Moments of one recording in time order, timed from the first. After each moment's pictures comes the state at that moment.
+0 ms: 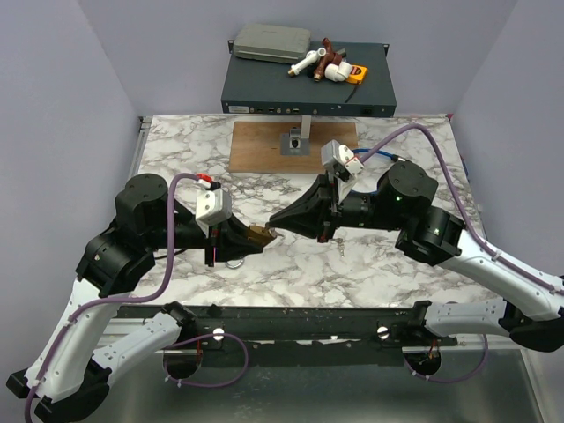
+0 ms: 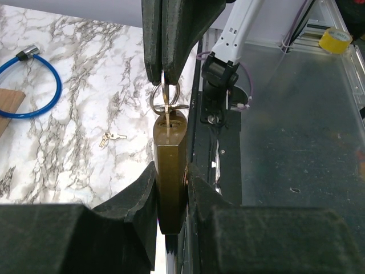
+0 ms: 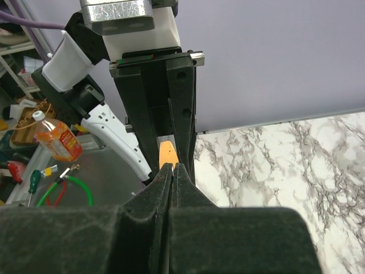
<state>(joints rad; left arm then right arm) -0.59 0.80 1.30 -0.76 0.90 0.10 1.08 1.14 1.36 -0.12 -0.44 0.17</state>
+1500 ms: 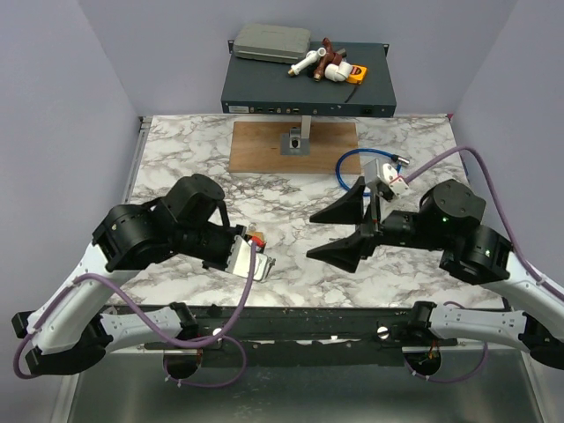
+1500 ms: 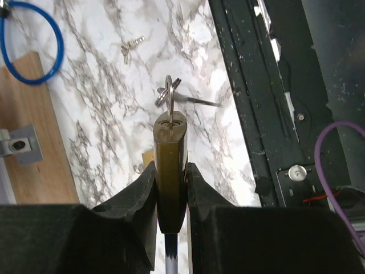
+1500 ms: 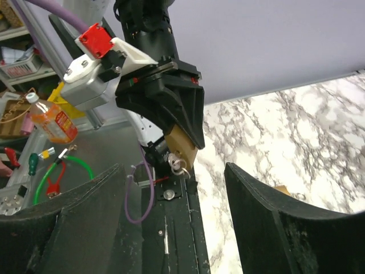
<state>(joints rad) -0.93 1.02 1.60 -1.39 0.48 0.90 1.08 0.94 1.30 -0.33 -0.39 0.15</state>
